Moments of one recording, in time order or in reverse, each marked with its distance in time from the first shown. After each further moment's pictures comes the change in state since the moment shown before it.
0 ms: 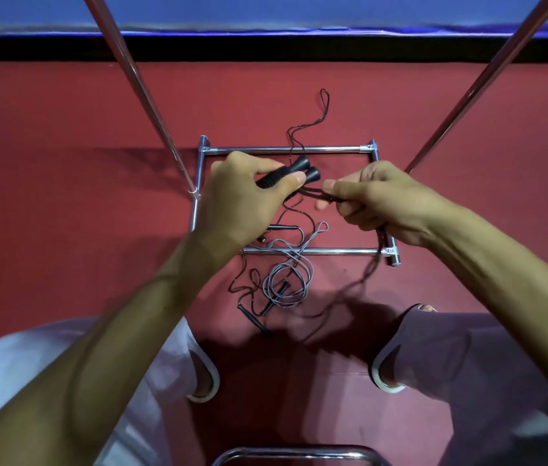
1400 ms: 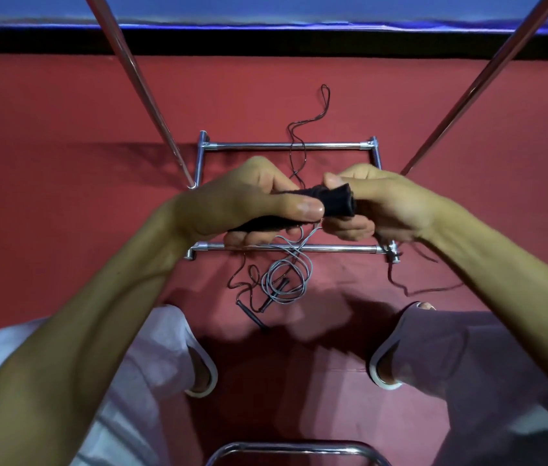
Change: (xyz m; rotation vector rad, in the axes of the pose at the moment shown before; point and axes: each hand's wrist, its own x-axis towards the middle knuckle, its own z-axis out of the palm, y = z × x) left_hand 0.004 0.016 -0.034 -0.465 -0.952 -0.081; right_hand -0.002 0.011 -0.003 0.206 -0.551 -0.201
